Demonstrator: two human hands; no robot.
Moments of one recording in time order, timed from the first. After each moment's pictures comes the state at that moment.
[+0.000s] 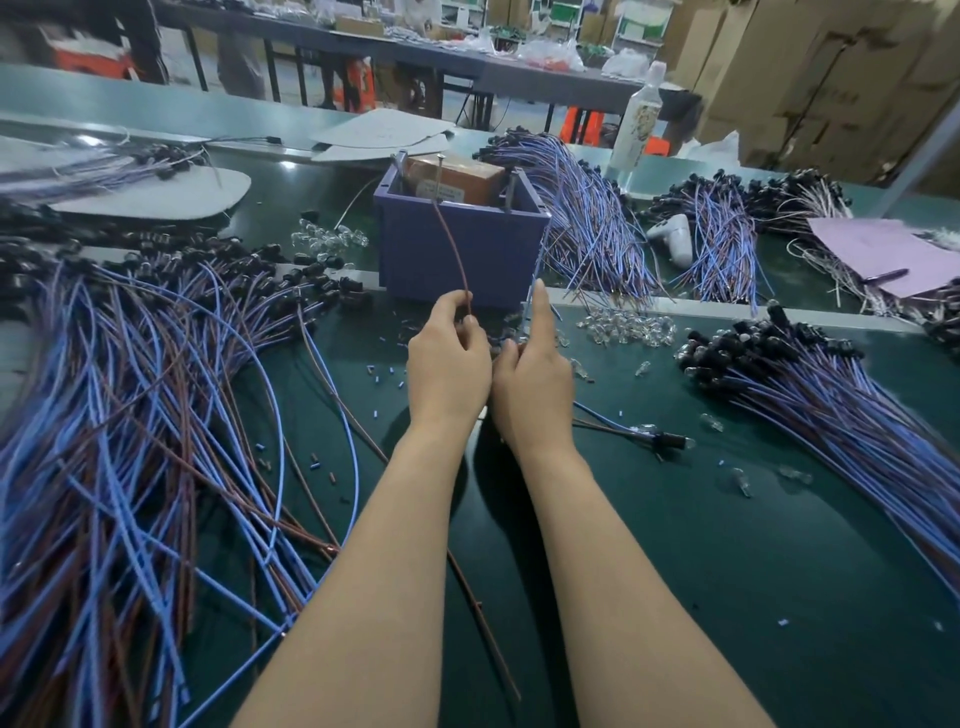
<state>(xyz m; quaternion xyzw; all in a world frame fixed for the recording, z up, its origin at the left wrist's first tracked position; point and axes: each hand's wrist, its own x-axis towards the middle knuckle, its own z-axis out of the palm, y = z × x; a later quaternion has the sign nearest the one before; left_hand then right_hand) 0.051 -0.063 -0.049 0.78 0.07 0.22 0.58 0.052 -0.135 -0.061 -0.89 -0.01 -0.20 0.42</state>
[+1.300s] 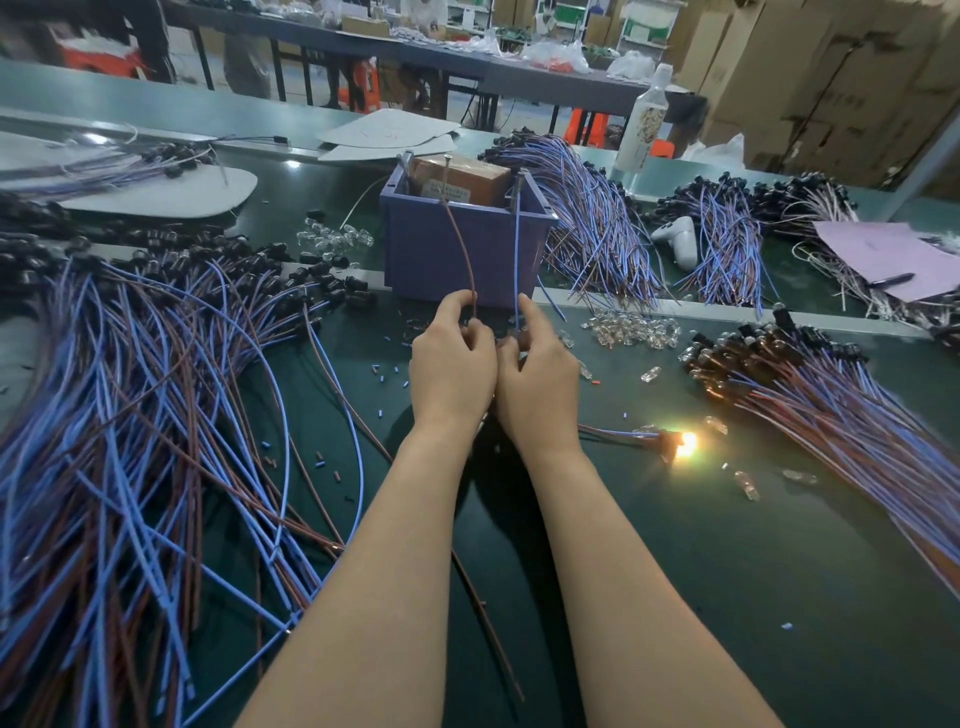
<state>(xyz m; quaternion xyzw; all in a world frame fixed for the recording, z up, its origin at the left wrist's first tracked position) 0.048 -0.062 -0.046 0.79 0.08 0.21 0.57 0.048 -0.133 -0.053 -0.86 -0.03 -0.22 0.46</state>
